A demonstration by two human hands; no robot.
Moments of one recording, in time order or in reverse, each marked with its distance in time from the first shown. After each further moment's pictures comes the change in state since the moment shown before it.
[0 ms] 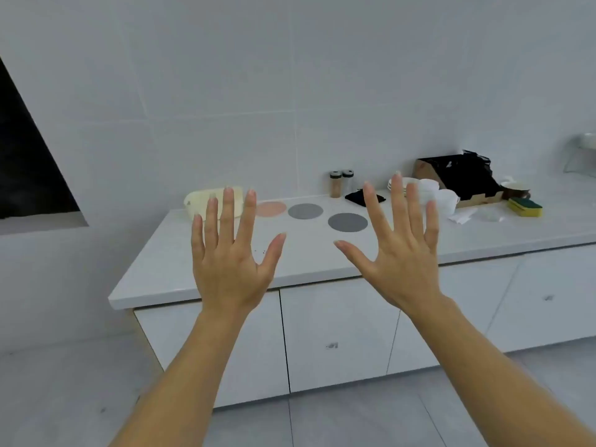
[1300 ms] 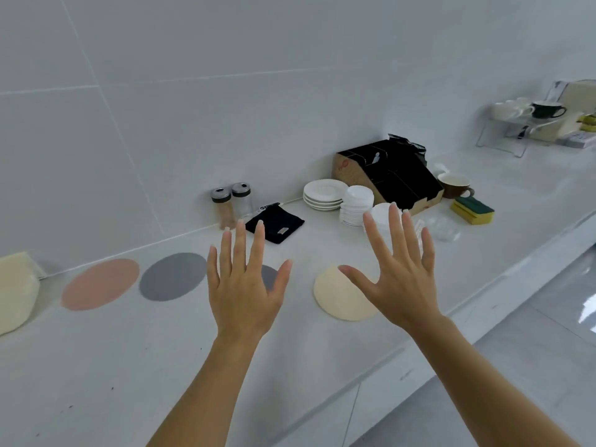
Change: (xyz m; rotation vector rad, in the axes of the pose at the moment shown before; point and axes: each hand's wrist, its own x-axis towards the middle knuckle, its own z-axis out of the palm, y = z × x) left_hand 0.177 0.177 0.475 -0.288 -0.365 0.102; right_hand 0.154 0.313 0.313 -0.254 -0.273 0.310
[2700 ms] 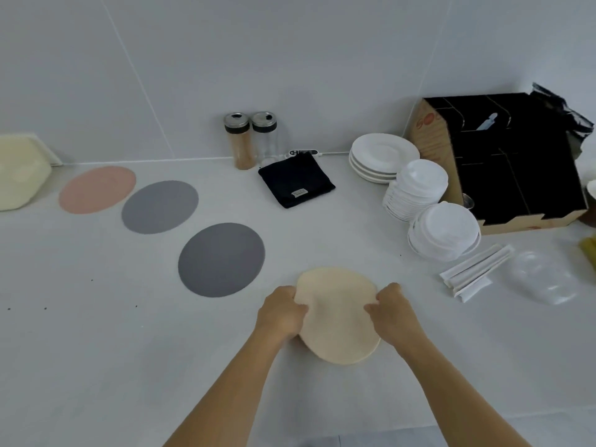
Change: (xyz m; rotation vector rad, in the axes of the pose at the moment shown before) left_hand 0.013 0.089 0.171 -0.569 -0.762 -1.043; right_hand 0.067 0.109 0.187 0.452 -1.040 0.437
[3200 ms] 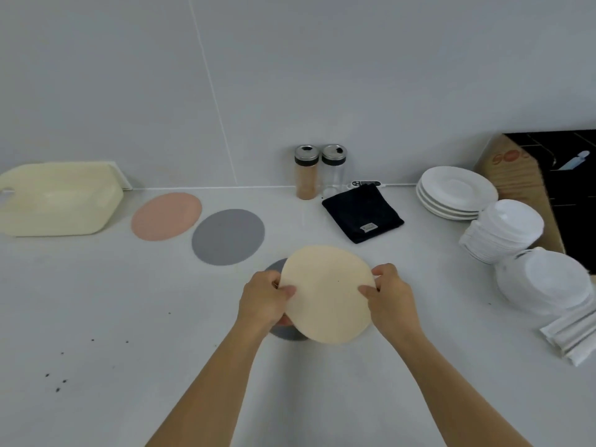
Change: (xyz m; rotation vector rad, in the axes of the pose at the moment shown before) left_hand 0.043 -0.026 -0.158 -0.221 0.218 0.080; right_hand 0.009 -0.139 0.069 0.182 0.103 -0.314
